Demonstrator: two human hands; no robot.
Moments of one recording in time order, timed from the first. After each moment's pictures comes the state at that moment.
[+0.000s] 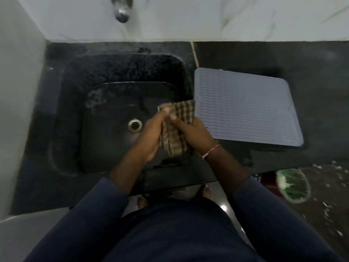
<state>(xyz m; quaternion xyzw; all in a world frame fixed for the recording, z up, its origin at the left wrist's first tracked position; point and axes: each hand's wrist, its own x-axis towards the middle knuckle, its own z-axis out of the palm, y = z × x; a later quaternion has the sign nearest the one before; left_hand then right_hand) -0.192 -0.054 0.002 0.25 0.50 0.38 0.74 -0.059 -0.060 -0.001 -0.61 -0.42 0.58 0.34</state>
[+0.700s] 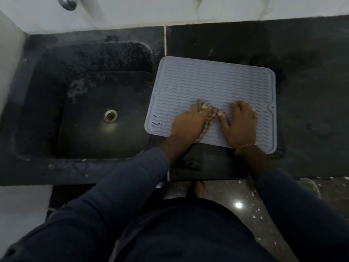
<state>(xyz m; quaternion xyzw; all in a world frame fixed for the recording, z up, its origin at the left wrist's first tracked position) 0.071 -0.021 -0.050 0.79 0.59 0.01 0.17 0.251 -0.024 -0.096 -0.73 -0.65 0.08 0.20</state>
